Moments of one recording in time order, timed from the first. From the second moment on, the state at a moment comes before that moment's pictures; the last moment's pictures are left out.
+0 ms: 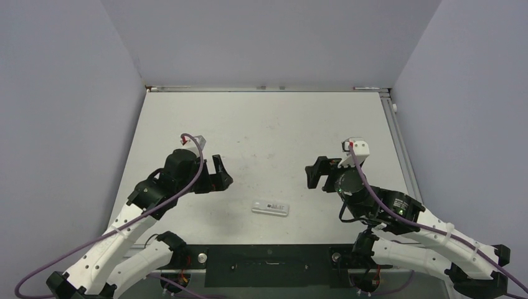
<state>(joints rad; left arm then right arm) -0.58 0.81 0.86 -0.75 -0.01 -0.64 1.07 0.73 0.94 -0.68 0.69 0.59</state>
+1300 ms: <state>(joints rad) -0.58 0.55 0.78 -0.80 -0.10 -0.59 1.07 1.08 0.93 -0.73 0.37 0.33</state>
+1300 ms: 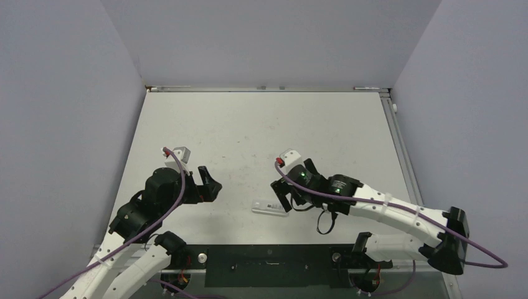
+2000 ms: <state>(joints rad) -0.58 0.47 0.77 -0.77 -0.08 -0.58 1.04 1.52 0.95 -0.61 -0.01 -0.19</state>
